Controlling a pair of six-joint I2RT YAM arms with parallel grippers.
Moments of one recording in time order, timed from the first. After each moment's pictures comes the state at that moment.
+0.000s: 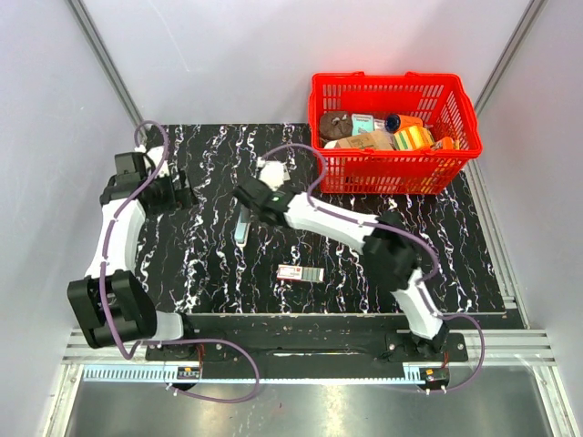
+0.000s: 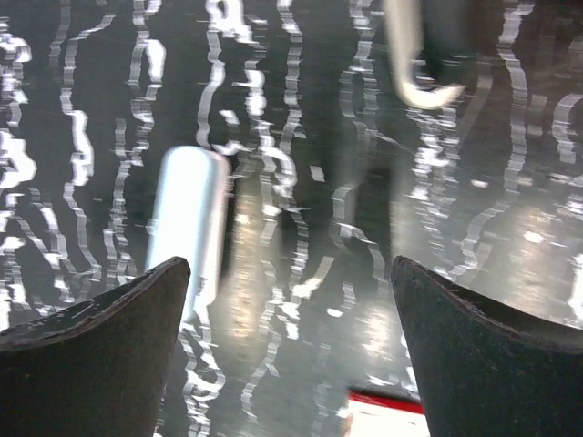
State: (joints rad) left arm 0.19 1.36 1.14 -0.66 0.31 -0.04; right arm 0.98 2.10 1.81 -0.67 0.53 0.83
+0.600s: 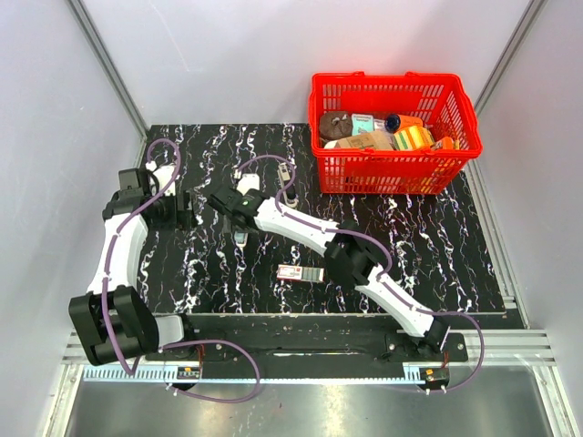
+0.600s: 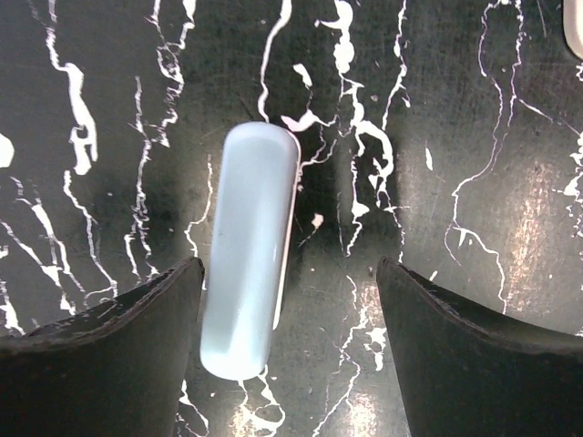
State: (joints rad) left arm 0.22 1.26 1.00 -0.74 0.30 0.16; right arm 1.04 2.57 2.44 -0.95 0.47 0.91
